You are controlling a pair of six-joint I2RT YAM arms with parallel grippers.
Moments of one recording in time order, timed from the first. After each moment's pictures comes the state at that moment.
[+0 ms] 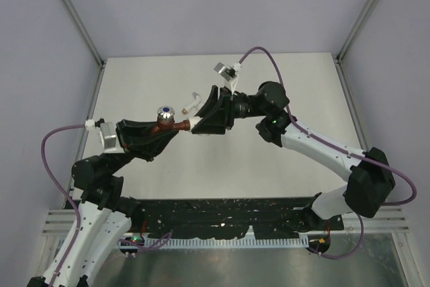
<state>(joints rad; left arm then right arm) -0.34 0.45 0.56 0.56 0.69 -0.51 0.75 1.40 1.11 0.66 -0.97 0.79</state>
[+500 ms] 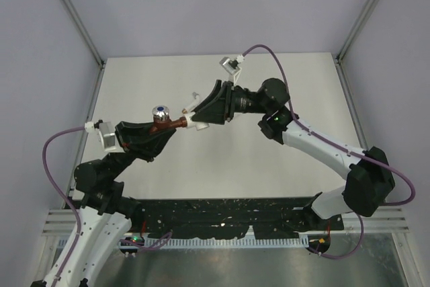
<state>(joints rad) -0.34 0.40 0.52 0.53 0.59 -0.48 0.73 1.46 1.11 0.76 -0.94 1.09</state>
